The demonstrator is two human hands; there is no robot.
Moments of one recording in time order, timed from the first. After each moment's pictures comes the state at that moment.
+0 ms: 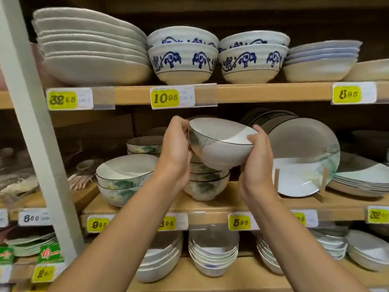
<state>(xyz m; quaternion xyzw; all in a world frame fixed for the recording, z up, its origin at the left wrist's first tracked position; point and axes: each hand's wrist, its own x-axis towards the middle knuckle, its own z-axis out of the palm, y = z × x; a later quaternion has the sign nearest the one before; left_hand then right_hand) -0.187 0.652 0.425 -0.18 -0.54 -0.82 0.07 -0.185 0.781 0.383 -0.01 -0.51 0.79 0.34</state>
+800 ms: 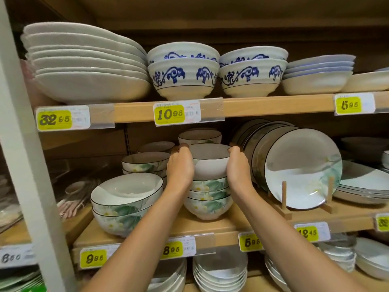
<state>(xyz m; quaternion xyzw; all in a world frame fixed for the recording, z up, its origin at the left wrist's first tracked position) -0.263 0.656 0.411 -0.03 -0.72 -0.68 0.12 -0.260 0.769 0.378 -0.10 -0.66 0.67 0.33</state>
